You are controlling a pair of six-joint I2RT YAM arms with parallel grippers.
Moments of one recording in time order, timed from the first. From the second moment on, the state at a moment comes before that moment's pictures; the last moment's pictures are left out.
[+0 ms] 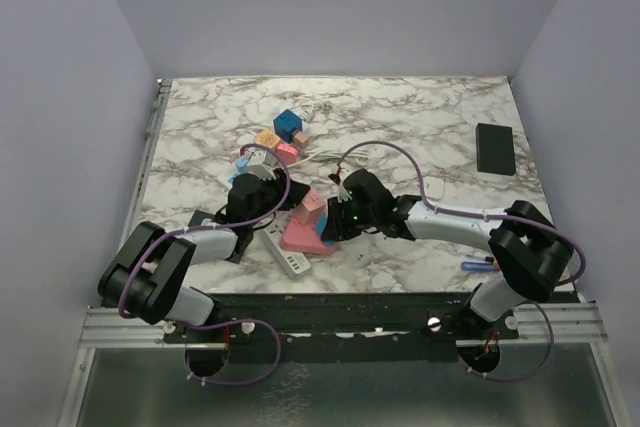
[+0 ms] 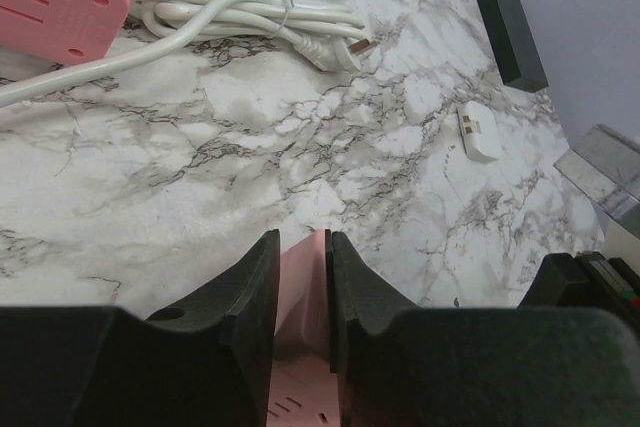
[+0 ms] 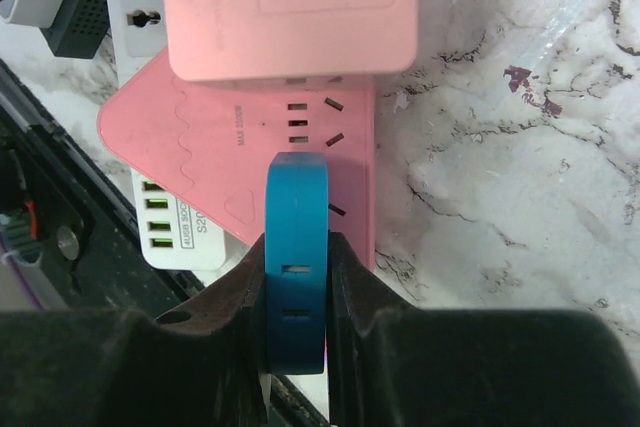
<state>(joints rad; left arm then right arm) -0.46 1.42 0.39 0.77 0.21 -0.64 0.85 1.58 0.86 -0.06 -0.24 0.52</state>
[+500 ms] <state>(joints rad) -0.46 1.43 0.39 0.78 0.21 -0.65 1.03 1.55 0.87 -0.09 0.09 0.43</state>
